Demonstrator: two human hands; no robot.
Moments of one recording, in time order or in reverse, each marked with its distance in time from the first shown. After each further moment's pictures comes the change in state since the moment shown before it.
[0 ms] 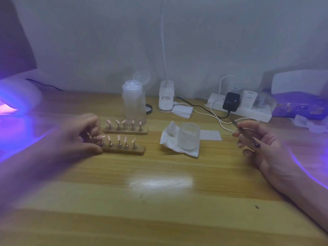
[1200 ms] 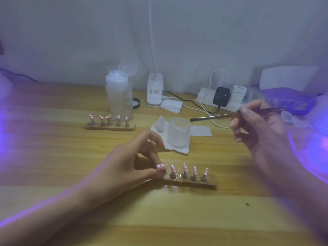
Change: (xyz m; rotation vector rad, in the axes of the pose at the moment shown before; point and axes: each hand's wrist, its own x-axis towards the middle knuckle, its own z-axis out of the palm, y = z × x) left_hand -0.007 0.116 0.089 -0.474 -0.204 -0.002; right_hand 0.009 -0.019 0.013 -0.003 0.020 -0.192
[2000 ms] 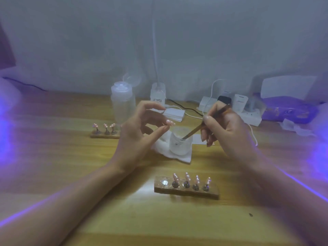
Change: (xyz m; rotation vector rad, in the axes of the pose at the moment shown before) left_hand 0.066 -0.022 0.001 -0.143 0.424 0.316; right_hand 0.032 0.021 0.033 -0.416 -0.151 -0.078
